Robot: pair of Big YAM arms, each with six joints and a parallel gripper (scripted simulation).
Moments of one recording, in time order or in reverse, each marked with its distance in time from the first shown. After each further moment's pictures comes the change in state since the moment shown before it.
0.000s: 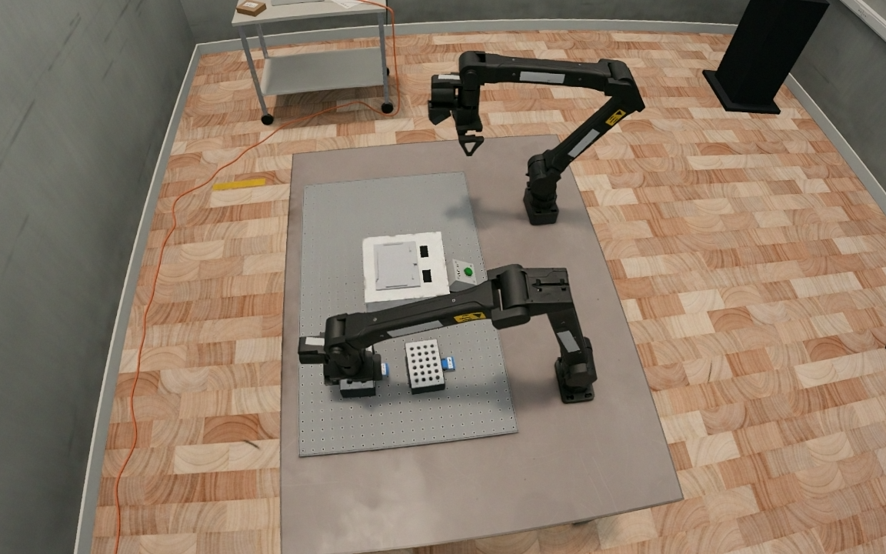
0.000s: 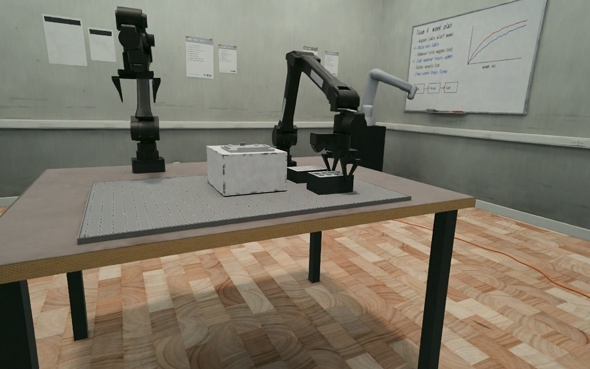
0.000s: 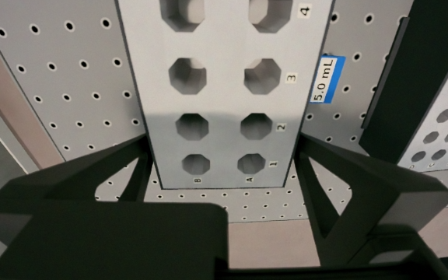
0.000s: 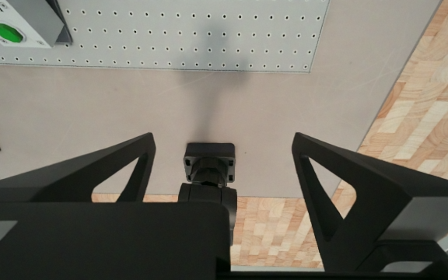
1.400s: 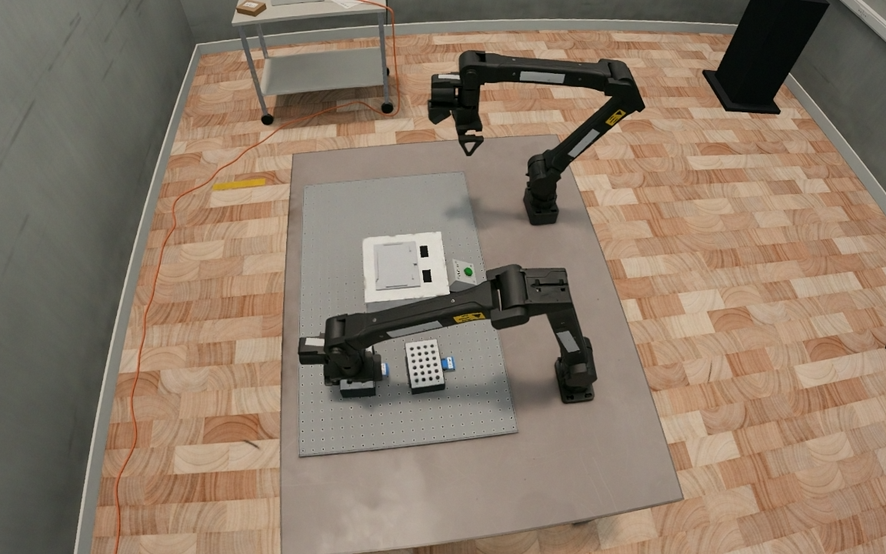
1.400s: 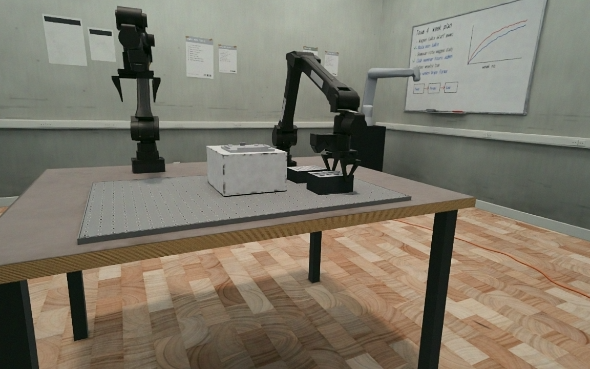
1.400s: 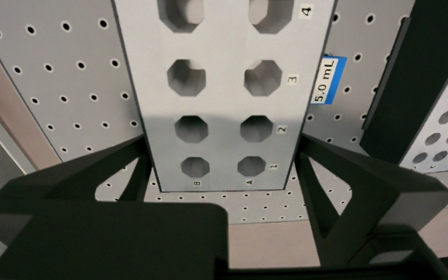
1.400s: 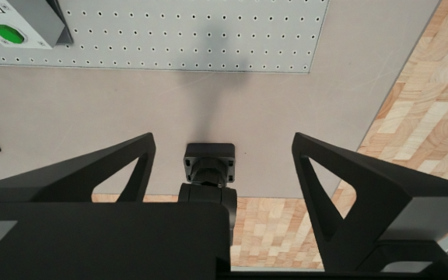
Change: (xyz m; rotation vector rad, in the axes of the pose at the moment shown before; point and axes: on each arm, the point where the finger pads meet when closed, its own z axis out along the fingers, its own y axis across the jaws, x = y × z) left arm 0.000 0.000 0.002 0.004 0.000 0.000; right arm -0.001 0.000 -0.001 0.000 -0.003 0.000
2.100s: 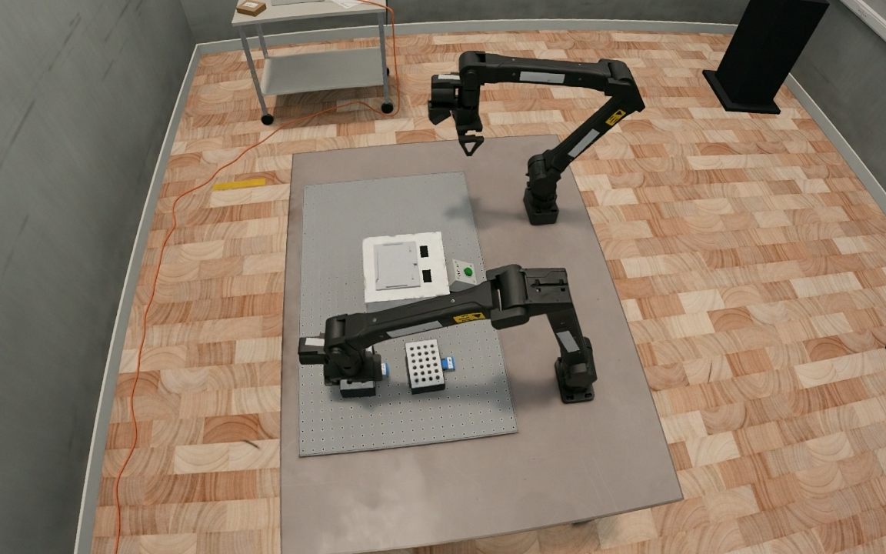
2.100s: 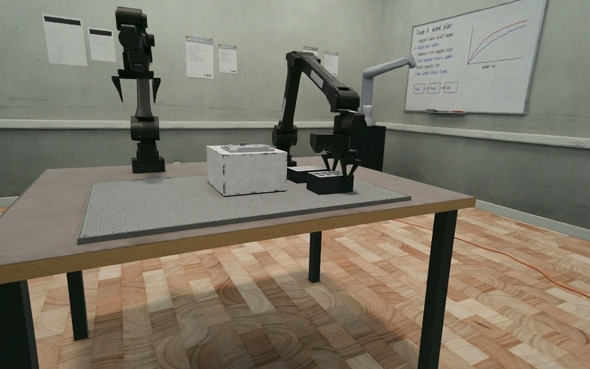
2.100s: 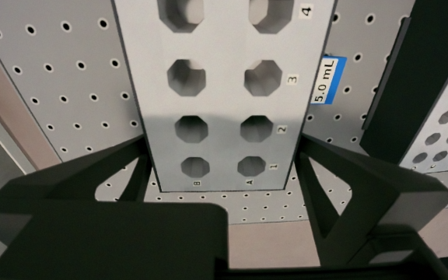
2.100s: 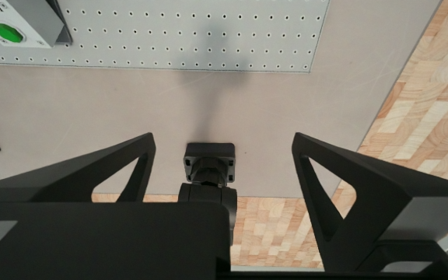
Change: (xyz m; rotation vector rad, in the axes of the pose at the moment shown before) left arm 0.000 0.000 0.000 0.000 0.000 0.000; right arm 0.001 0.000 0.001 0.000 0.003 0.000
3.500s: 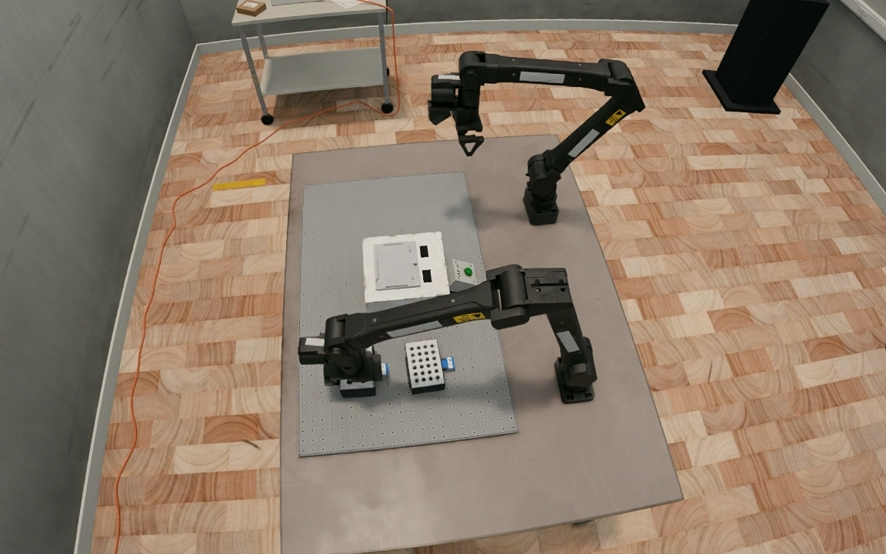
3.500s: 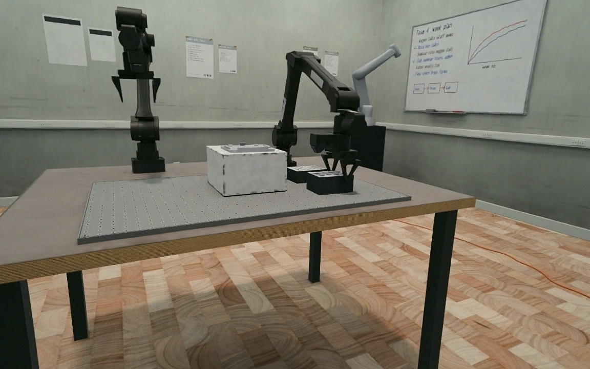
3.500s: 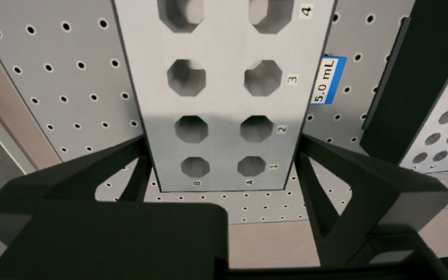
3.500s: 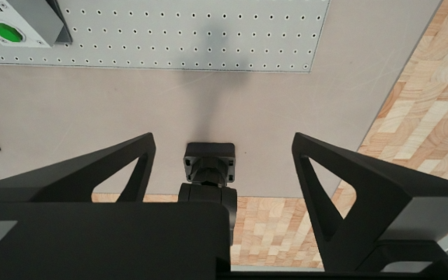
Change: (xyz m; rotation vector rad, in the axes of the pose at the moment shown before) left arm 0.000 0.000 0.000 0.000 0.000 0.000; right arm 0.000 0.000 0.000 0.000 0.001 0.000
